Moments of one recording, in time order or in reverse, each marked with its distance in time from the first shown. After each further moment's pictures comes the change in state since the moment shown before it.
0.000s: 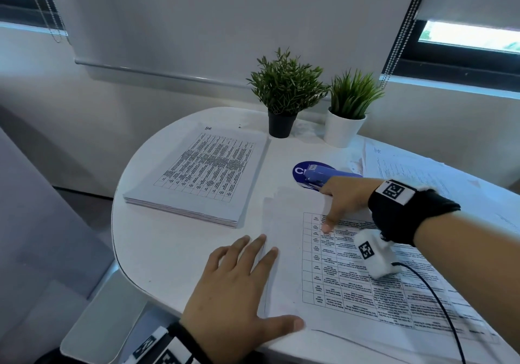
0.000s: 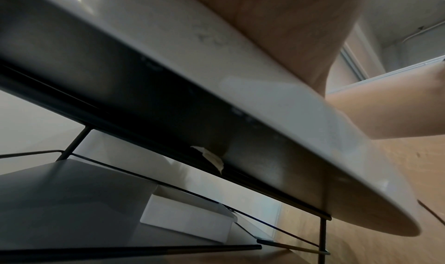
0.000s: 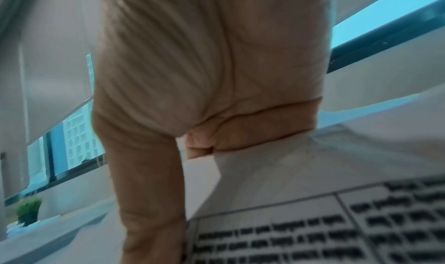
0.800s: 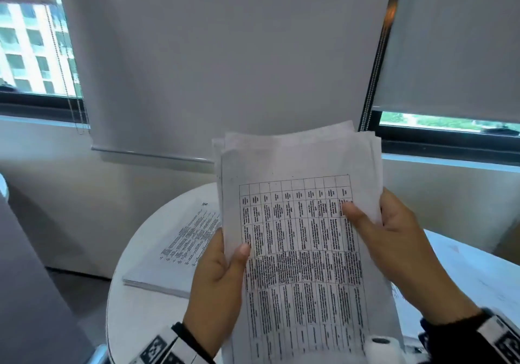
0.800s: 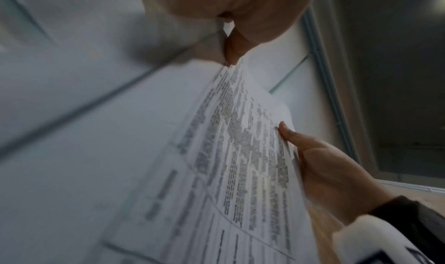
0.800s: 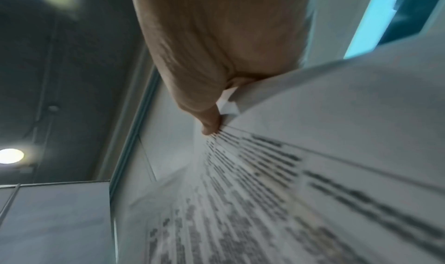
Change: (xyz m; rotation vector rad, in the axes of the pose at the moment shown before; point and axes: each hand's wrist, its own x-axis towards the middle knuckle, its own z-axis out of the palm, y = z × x) left_hand 0.041 0.016 -0.089 -1.251 0.767 0.059; right_hand -0.151 -0.046 -0.025 0.851 1.047 -0.292
